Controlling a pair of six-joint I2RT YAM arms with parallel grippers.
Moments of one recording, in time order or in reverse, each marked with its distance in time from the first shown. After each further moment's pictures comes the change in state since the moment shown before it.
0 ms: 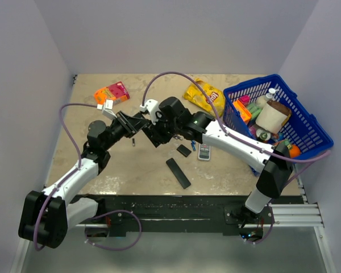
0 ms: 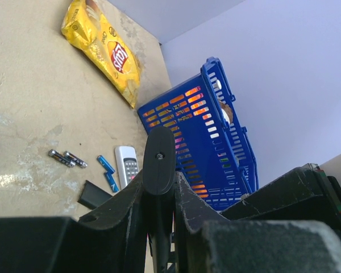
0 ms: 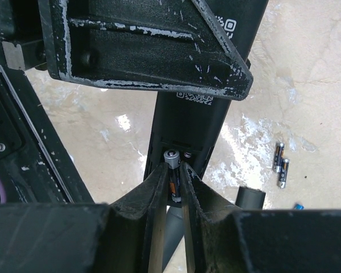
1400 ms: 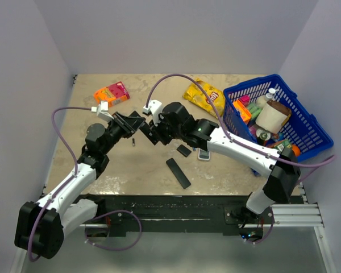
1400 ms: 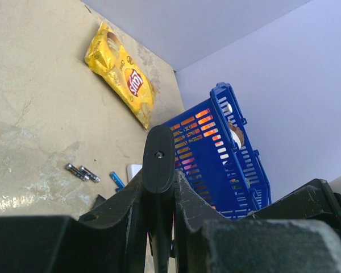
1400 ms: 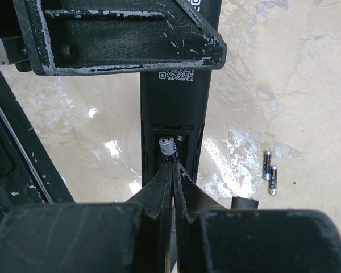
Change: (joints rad) left arm -0.037 -0.101 -0.006 -0.087 -0.177 0.039; right arm 0.031 -0.082 -0.127 0.162 0.094 0.029
